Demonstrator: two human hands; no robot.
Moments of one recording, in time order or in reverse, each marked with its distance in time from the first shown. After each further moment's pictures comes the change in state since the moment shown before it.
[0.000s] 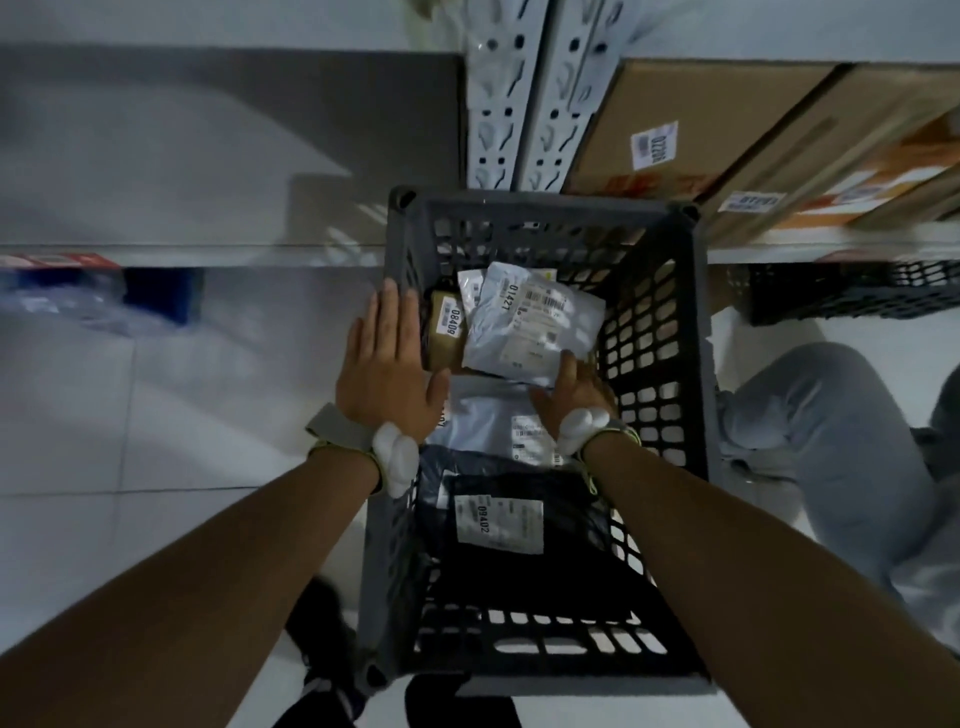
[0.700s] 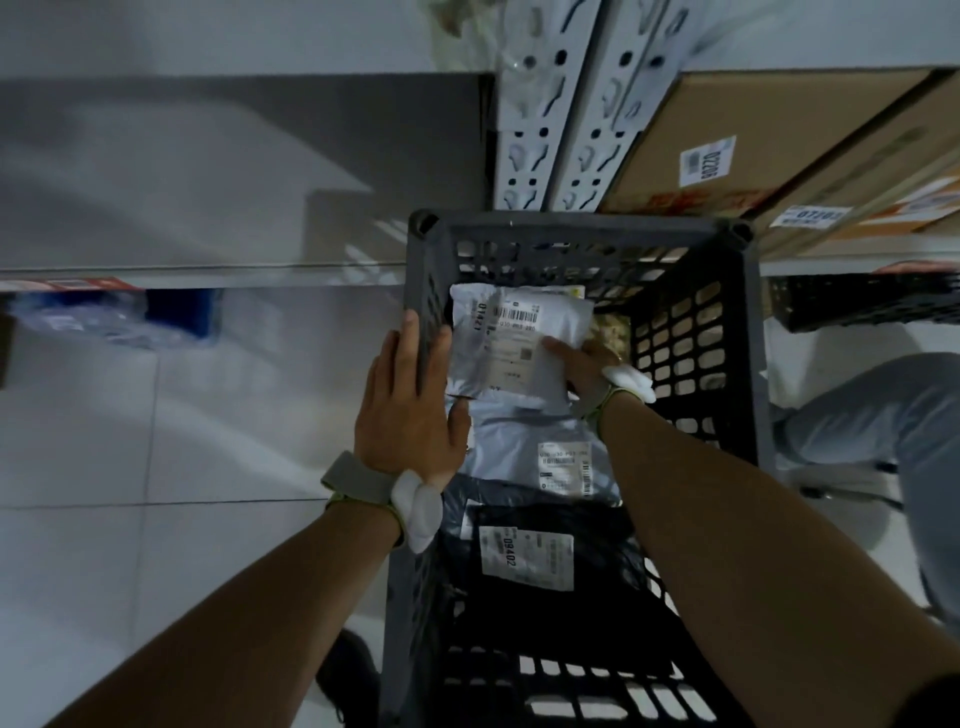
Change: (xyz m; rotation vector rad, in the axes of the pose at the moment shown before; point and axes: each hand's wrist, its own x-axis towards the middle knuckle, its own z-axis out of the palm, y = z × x) left_hand 0.003 -0.001 0.000 -0.007 0.037 0.032; right_hand 0.086 -0.025 -0.016 0.784 -0.159 0.345
